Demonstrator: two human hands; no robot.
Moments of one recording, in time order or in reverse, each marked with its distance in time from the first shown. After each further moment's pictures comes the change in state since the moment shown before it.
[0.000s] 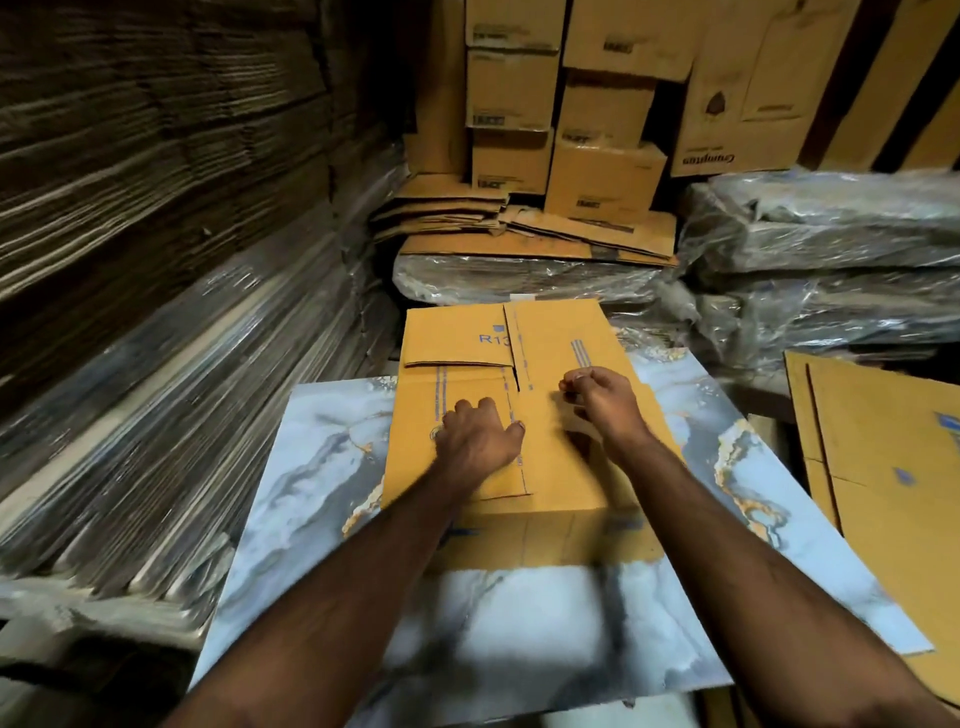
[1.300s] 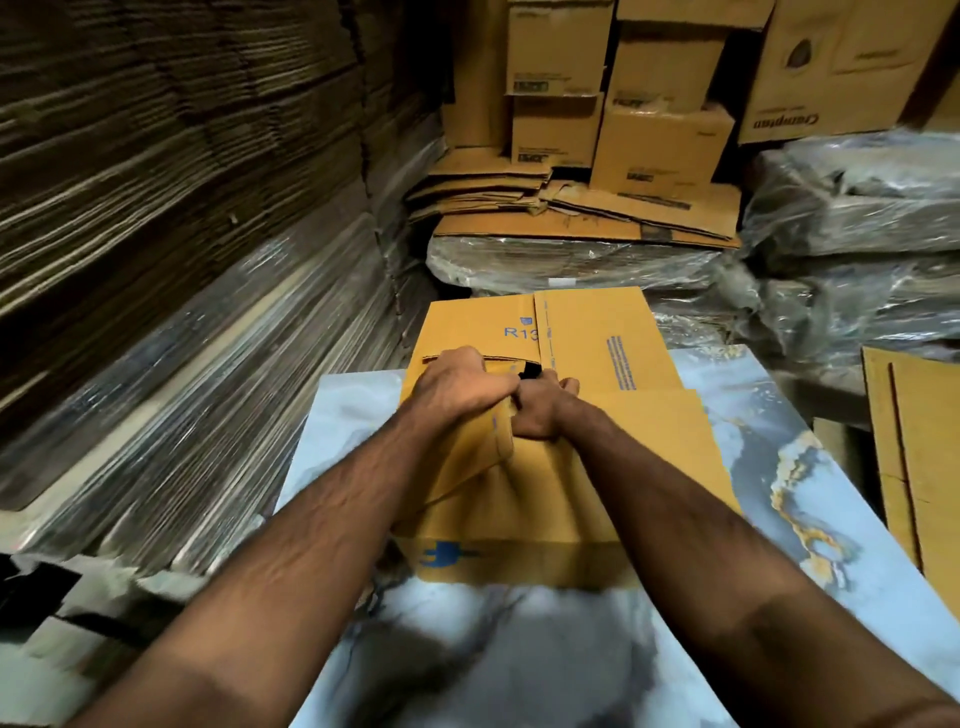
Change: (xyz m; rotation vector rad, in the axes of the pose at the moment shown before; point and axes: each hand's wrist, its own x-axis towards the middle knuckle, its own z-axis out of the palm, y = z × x) left_hand 0.060 -0.013 -0.068 -0.111 -0.013 -0.097; right_hand 0.044 -0.009 0.087 -1.227 -0.626 -0.297
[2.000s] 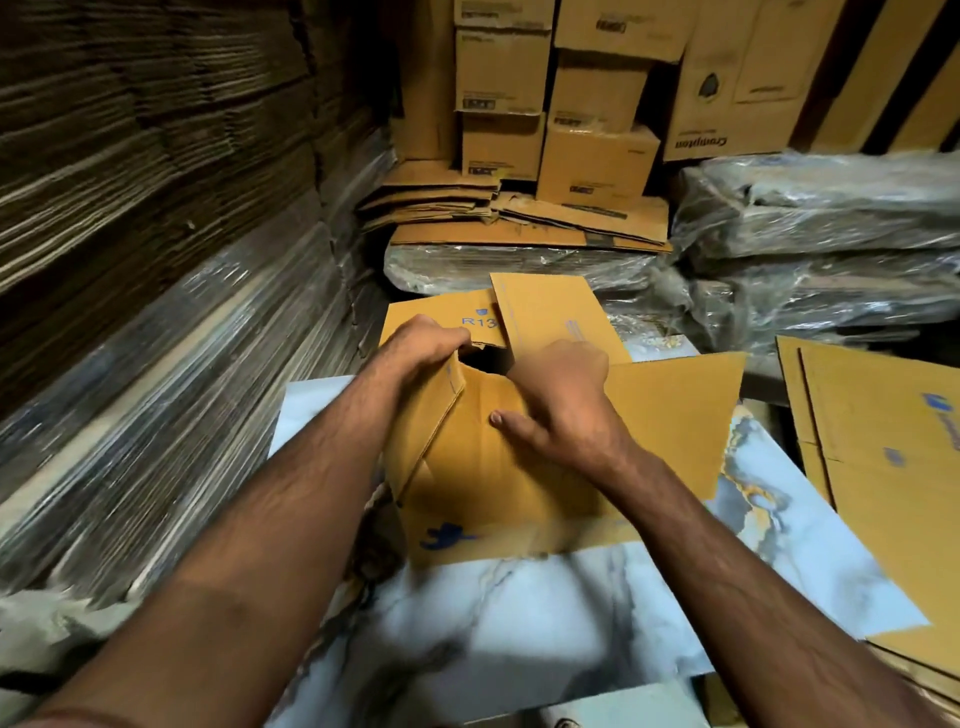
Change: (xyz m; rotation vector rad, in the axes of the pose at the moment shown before) left_hand 0.021 -0.018 -0.034 -0.280 -0.079 -0.044; right_hand -0.139 -0.043 -0.030 -0.029 0.726 -0.246
